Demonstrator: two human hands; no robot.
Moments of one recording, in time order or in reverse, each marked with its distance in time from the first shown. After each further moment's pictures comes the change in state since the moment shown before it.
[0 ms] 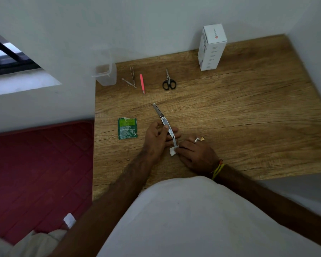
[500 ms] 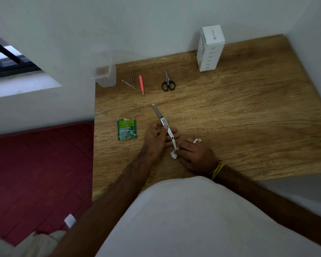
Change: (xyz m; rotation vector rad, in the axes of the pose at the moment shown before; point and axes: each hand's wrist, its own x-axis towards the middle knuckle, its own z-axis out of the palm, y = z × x) left_hand 0.000 0.003 0.001 0.029 0.008 -0.005; right_hand 0.000 0.001 -0.002 0.034 0.016 -0.009
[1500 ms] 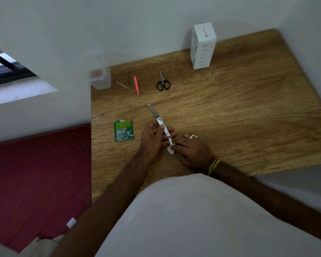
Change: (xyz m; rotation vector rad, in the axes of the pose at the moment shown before) left_hand -0.002 0.004 0.002 -0.012 0.010 -0.022; right_hand 0.002 0.001 0.004 -0.003 0.010 0.059
